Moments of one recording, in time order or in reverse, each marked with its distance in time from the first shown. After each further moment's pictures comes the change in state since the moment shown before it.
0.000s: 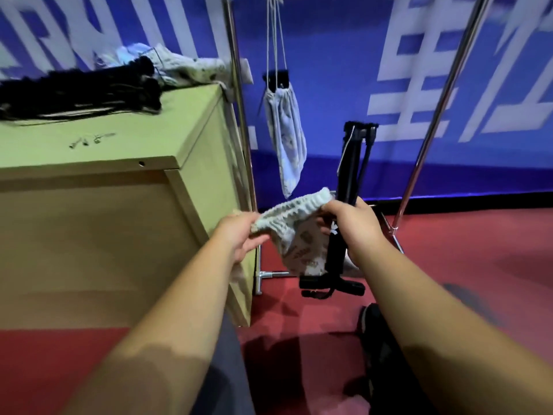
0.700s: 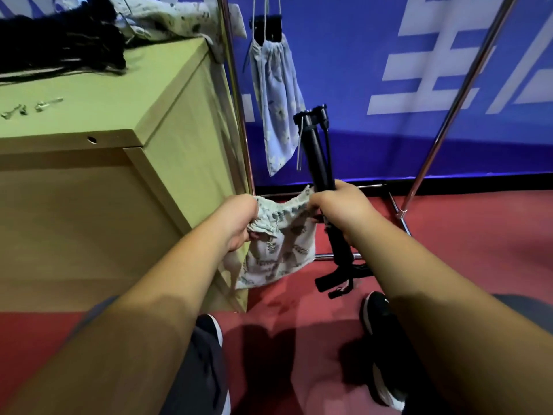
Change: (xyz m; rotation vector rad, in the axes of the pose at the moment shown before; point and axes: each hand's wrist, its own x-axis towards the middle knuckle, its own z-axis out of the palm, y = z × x) left_hand 0.036 -0.009 0.014 0.274 -0.010 -0.047; right_hand 0.058 0.021 0.017 -0.390 -0.104 0.043
